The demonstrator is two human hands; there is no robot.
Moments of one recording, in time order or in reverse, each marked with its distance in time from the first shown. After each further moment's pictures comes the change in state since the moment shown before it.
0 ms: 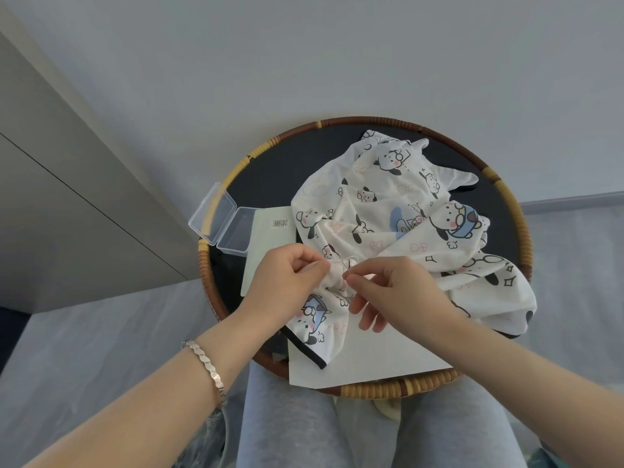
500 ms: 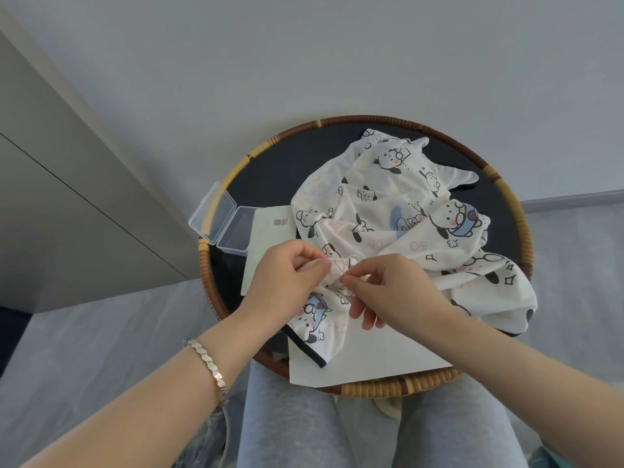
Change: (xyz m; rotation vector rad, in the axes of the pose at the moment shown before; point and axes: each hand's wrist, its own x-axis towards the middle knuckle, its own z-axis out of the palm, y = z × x) left_hand -0.001 0.002 0.000 0.035 0.002 0.064; right_hand 0.003 -0.003 0.002 -0.109 -0.017 0.020
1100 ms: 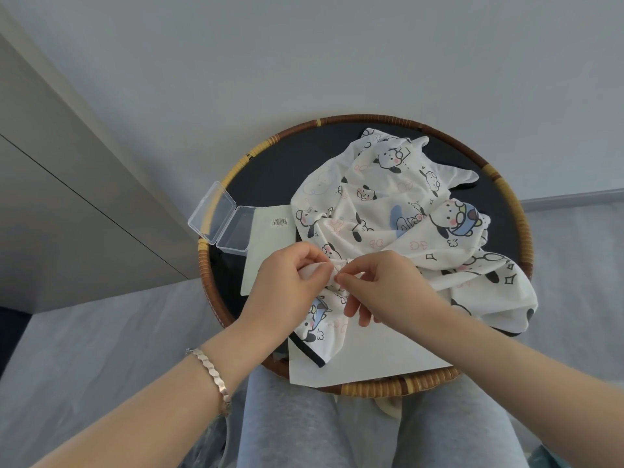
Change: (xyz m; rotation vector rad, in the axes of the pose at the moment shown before) left_hand -0.005 -0.006 0.003 0.086 0.032 0.116; right_hand 0.005 -0.002 0.004 -0.050 0.013 -0.021
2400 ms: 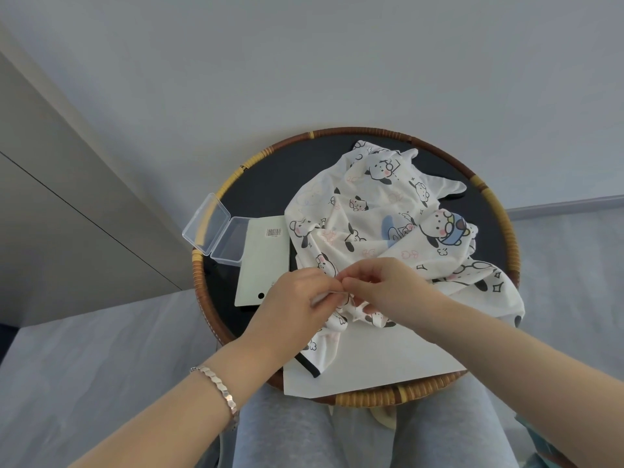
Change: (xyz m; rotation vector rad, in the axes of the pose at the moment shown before) left_hand -0.002 -0.012 0.013 0.150 -0.098 0.344; right_hand 0.004 0.002 -0.015 0.166 -0.091 0.046
